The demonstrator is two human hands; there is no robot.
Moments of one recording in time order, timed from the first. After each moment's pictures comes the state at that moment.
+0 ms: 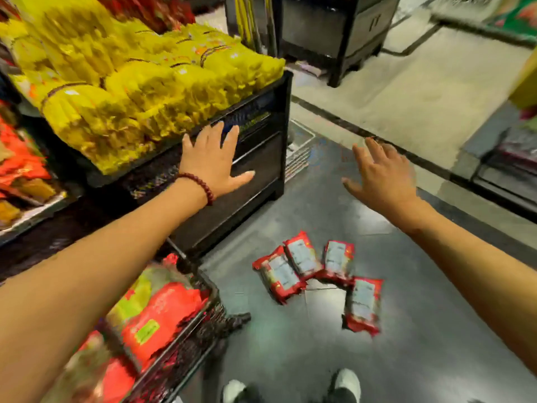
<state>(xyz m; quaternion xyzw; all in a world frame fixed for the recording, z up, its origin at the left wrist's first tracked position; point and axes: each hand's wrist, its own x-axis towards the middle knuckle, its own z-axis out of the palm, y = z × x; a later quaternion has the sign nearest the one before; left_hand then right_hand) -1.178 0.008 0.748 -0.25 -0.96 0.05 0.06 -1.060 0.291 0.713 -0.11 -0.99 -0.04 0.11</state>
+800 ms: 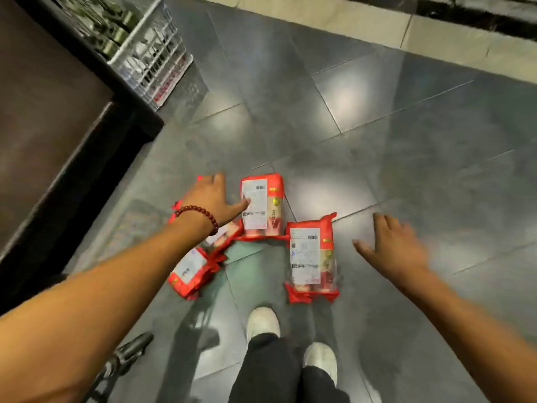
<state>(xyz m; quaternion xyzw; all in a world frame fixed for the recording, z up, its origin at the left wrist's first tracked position) -1.155 0.430 0.197 -0.28 -0.93 0.00 -0.24 -0.896 0.623 0.182 -0.40 -0.87 0.16 -0.23</state>
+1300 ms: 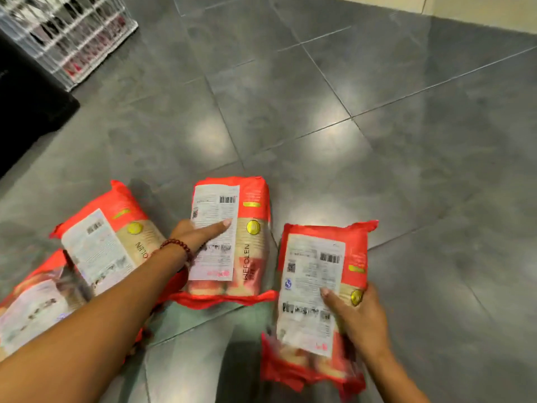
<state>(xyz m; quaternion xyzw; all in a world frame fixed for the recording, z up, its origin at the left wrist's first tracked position) -1.192 0.469 -0.174 -0.01 -0.87 -0.32 -0.38 -0.906 0.608 -0.189 -0.58 -0.61 0.54 0.01</state>
